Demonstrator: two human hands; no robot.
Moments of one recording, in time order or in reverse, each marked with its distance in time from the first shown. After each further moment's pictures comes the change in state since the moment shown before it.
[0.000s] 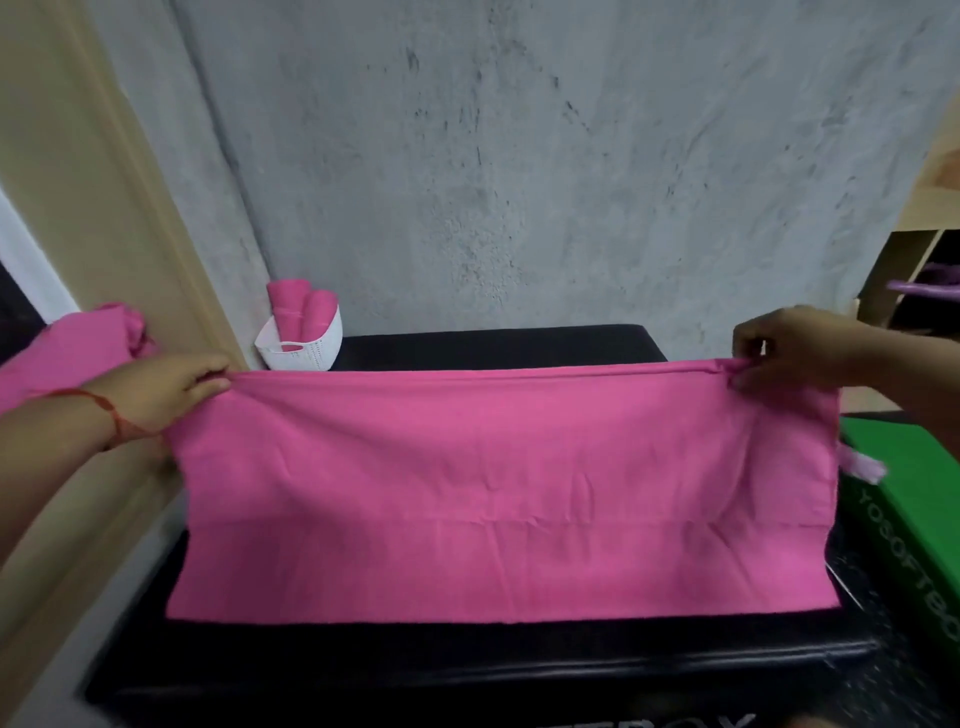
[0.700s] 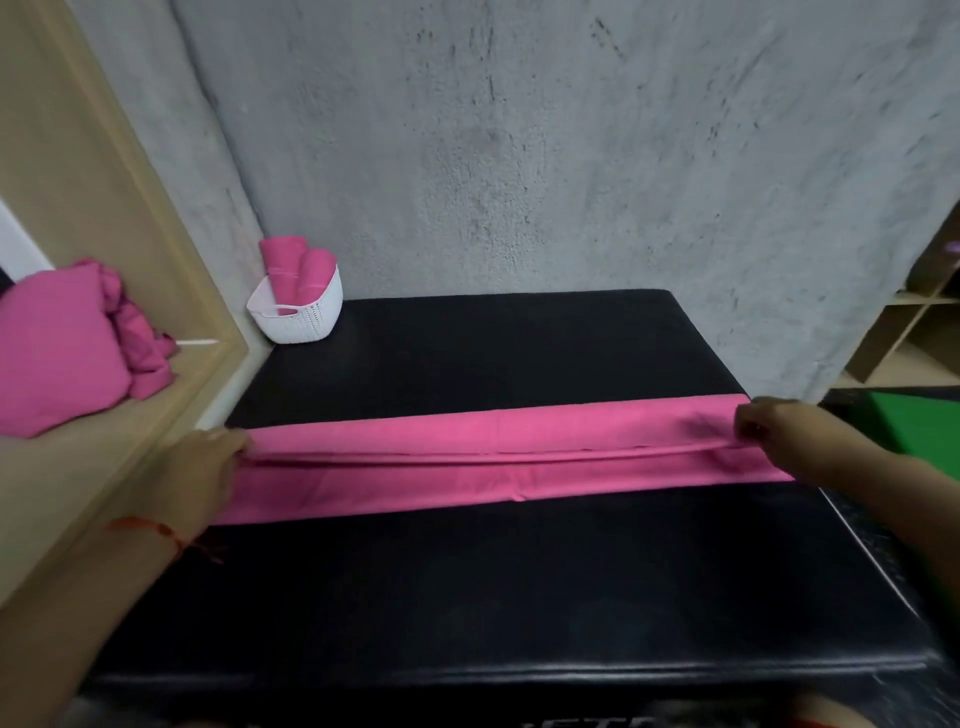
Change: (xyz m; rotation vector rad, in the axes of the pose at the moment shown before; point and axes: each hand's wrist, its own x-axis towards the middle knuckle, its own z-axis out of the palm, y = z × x) left_hand -0.036 -0.024 0.179 0.110 0.258 -0.051; right_hand 0.012 0.040 0.189 -0.025 -0.050 0.128
